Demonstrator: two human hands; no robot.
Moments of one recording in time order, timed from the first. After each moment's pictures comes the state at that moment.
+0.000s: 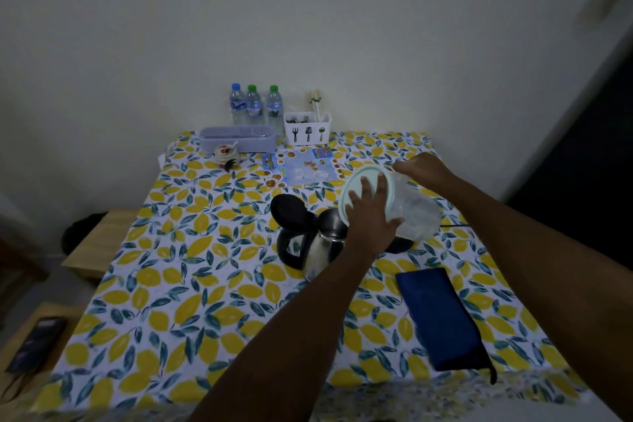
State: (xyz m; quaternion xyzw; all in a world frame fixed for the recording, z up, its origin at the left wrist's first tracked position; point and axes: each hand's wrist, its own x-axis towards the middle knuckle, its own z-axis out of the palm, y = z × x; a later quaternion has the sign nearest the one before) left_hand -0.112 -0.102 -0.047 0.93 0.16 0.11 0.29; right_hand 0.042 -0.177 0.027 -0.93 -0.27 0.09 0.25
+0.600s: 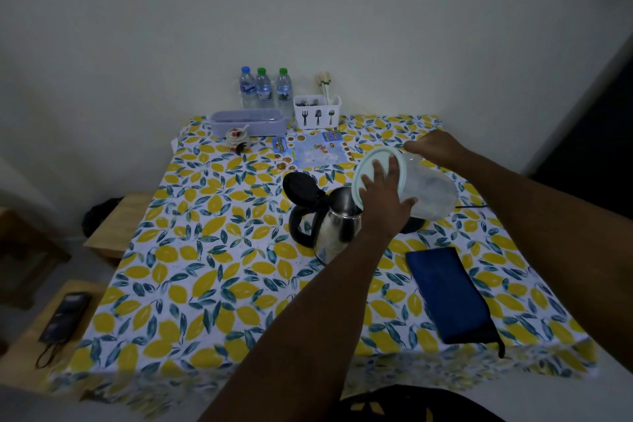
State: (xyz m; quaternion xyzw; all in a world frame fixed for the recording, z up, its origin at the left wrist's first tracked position) left_hand -0.121 -0.116 -0.051 0.93 0.17 0.12 0.29; right_hand 0.047 -0.180 0.024 -0.93 -0.28 0.09 0.21
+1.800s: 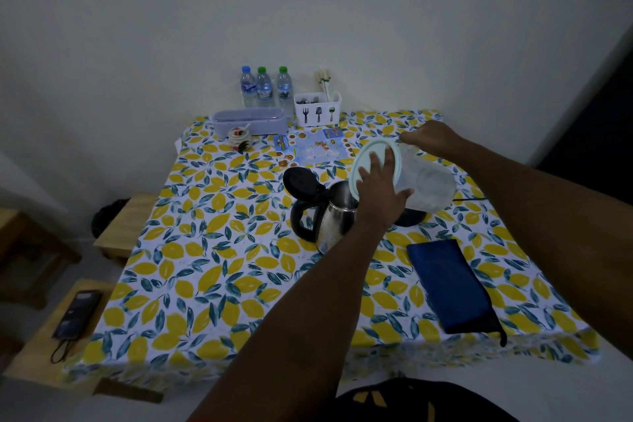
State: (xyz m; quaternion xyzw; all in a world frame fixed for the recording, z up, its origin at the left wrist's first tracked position) left_hand -0.129 -0.113 -0.041 0.93 0.17 0.13 0.30; right_hand 0.038 -0.179 0.034 -0.93 -0.28 0.09 0.21
